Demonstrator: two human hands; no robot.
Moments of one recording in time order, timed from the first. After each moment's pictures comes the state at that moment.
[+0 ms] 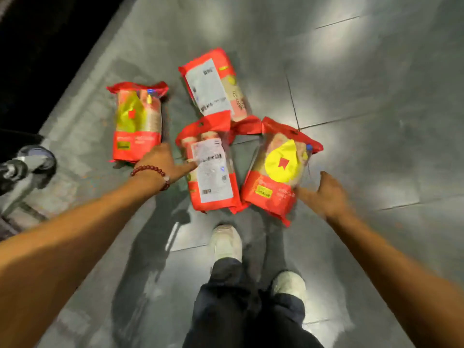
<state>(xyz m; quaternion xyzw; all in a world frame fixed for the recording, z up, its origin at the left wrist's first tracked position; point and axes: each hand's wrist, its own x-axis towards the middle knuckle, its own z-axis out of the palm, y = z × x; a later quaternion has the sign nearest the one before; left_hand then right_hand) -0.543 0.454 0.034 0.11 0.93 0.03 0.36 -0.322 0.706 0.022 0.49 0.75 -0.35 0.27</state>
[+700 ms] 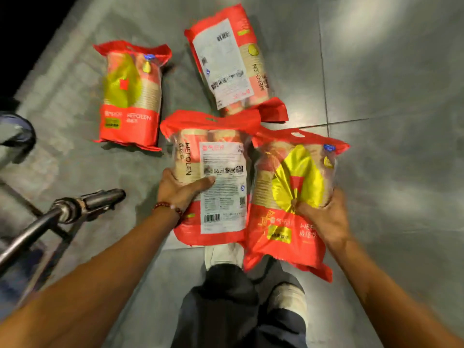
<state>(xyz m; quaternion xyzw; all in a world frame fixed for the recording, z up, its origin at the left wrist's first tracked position) -0.476 0.422 -0.077 -0.21 0.82 0.41 0.34 -0.309 0.677 -0.075 0.54 0.65 -0.52 0.14</state>
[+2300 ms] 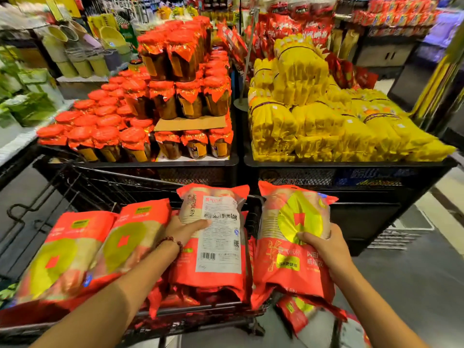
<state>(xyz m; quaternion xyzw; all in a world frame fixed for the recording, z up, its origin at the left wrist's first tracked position) -0.486 -0.025 0.666 -0.38 0.73 0.58 -0.02 -0.587 0.290 0.660 0.05 0.78 -0.60 0.16</state>
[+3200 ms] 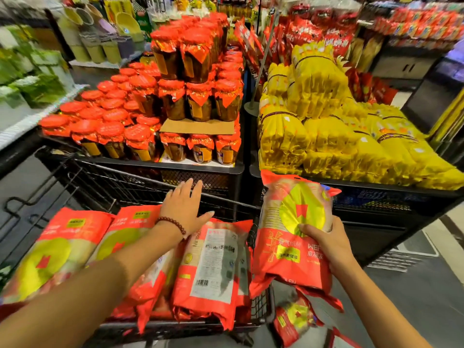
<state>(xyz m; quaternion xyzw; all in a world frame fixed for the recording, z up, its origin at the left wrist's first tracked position) -0.537 -0.039 0.718 -0.21 0.98 0.02 0.01 -0.647 0.264 0.695 0.03 0.77 -0.62 0.16</state>
